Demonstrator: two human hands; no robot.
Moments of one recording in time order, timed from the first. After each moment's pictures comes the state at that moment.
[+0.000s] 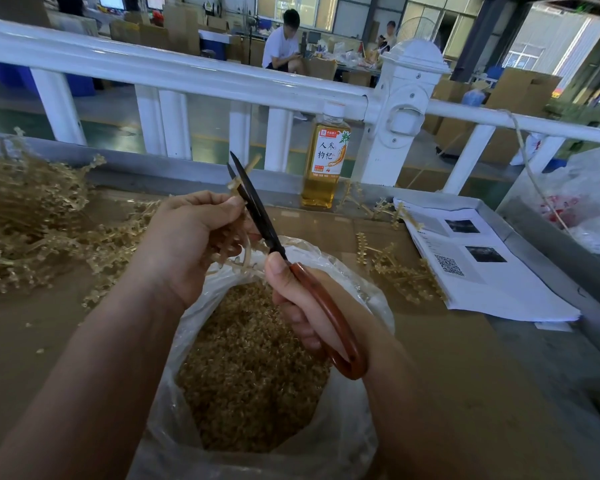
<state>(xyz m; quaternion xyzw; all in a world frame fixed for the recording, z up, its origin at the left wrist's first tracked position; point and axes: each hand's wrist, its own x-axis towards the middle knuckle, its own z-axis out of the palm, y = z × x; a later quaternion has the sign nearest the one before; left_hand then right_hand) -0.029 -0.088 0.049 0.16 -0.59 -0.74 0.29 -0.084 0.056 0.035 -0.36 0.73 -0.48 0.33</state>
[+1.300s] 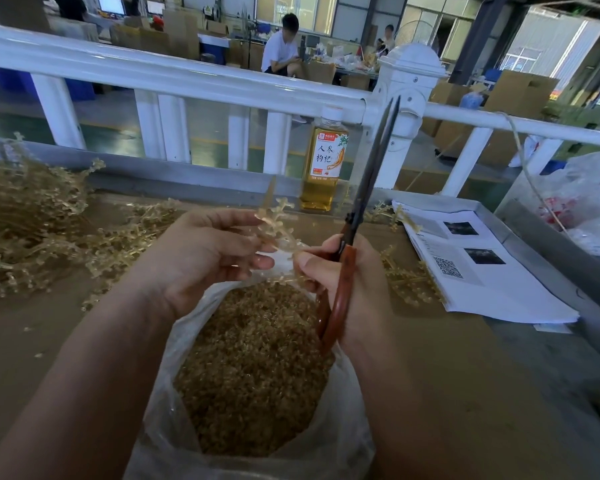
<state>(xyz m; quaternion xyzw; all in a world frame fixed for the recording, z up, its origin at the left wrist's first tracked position) -0.026 -0.086 0.046 0.15 -0.63 -0.75 0.14 -0.094 0.054 0.032 -0.19 0.65 -0.72 0.14</state>
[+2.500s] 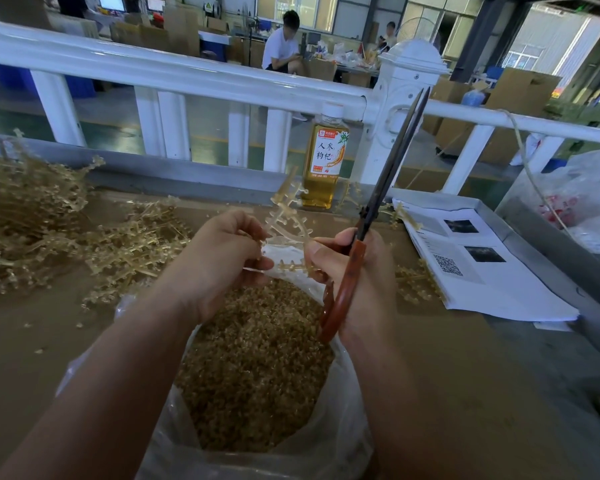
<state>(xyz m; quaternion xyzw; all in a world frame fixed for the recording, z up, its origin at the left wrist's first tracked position) -0.037 -0.074 0.036 0.21 -0.69 -0.68 0.16 -0.099 0.055 0.022 -0.21 0.60 -0.77 0.07</state>
